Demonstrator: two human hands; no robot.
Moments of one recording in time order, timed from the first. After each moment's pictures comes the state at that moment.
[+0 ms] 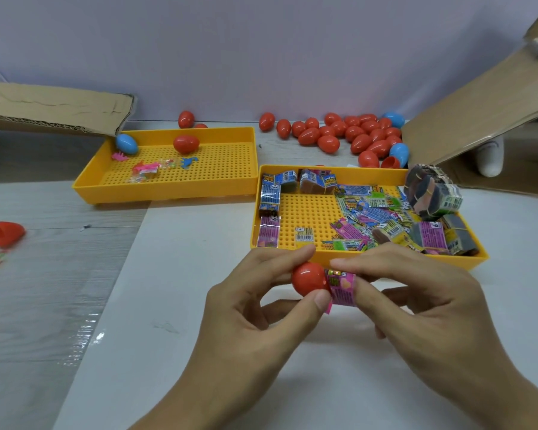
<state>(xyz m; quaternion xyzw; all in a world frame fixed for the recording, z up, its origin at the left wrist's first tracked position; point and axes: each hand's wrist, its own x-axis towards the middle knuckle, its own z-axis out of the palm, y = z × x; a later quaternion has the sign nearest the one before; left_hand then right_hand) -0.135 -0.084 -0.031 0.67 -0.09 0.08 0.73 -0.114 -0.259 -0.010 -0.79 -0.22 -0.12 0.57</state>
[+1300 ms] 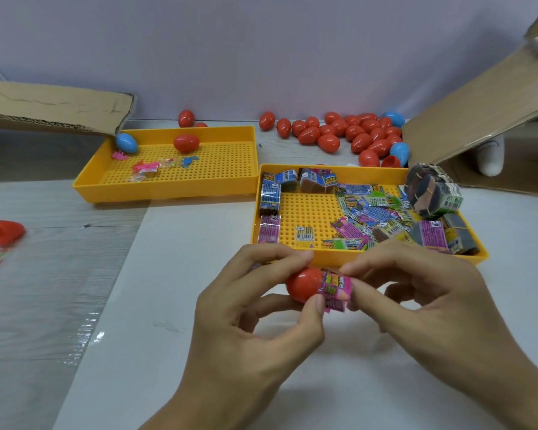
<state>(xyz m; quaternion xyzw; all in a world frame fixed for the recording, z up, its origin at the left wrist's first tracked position) -0.139 -0.086 -0.034 0.70 -0.14 0.20 0.67 -0.111 -0.267 -0.006 -0.81 -0.21 -0.10 0.53</state>
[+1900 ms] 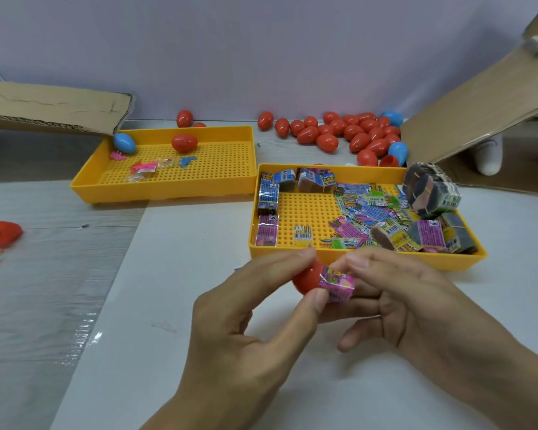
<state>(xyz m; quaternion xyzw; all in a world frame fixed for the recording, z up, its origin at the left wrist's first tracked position) -0.139 -0.085 -0.038 0.72 -0.16 0.24 0.63 -0.108 -0.261 0.003 -0.58 -0.03 0.27 0.77</state>
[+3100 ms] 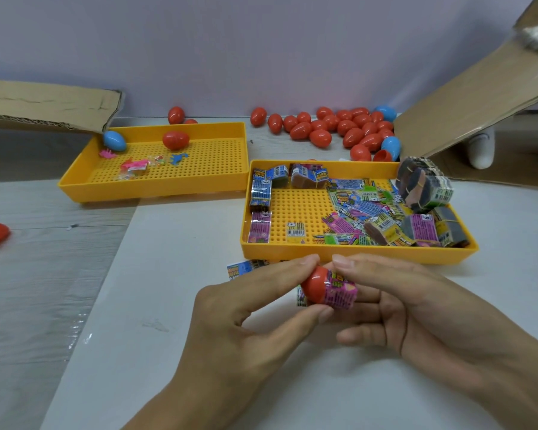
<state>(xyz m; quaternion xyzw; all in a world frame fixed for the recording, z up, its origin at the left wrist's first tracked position) -0.135 -0.081 -0.038 0.77 -0.18 0.19 0.58 -0.107 -0.266 0.006 -0.55 0.07 0.32 0.77</state>
